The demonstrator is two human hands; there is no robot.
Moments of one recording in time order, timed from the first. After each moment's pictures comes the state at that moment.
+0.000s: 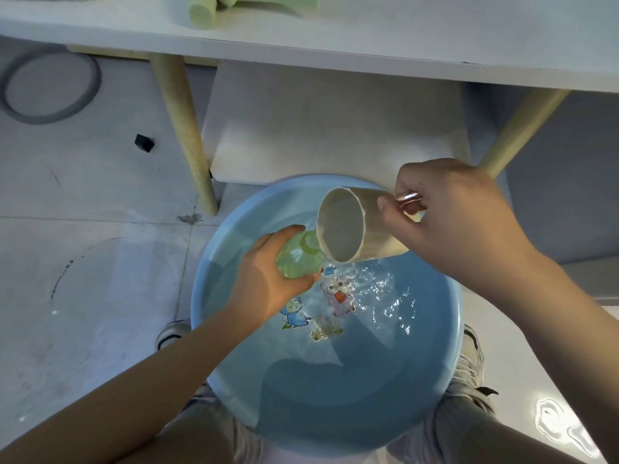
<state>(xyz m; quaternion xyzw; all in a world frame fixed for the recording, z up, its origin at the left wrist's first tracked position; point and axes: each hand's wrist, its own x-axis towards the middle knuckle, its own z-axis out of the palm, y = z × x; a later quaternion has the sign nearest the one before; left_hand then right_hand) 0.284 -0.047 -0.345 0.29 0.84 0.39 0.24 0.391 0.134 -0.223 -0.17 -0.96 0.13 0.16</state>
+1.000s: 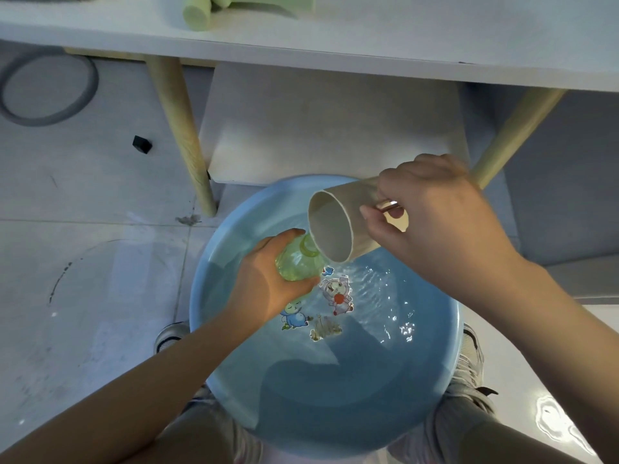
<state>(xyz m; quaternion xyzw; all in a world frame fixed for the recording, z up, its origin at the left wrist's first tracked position) 0.288 -0.044 -0.337 0.27 0.85 0.37 0.26 0.385 0.131 -0.233 -0.11 -0.97 0.08 0.21</state>
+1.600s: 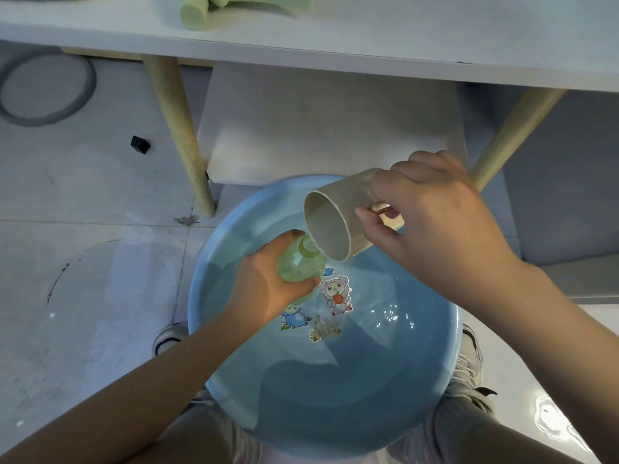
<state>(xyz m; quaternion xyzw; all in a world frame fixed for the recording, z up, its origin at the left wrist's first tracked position) 0.291 -0.043 -0.330 0.25 0.84 0.38 0.30 0.384 0.127 -0.231 -0.08 -0.97 0.07 0.23</state>
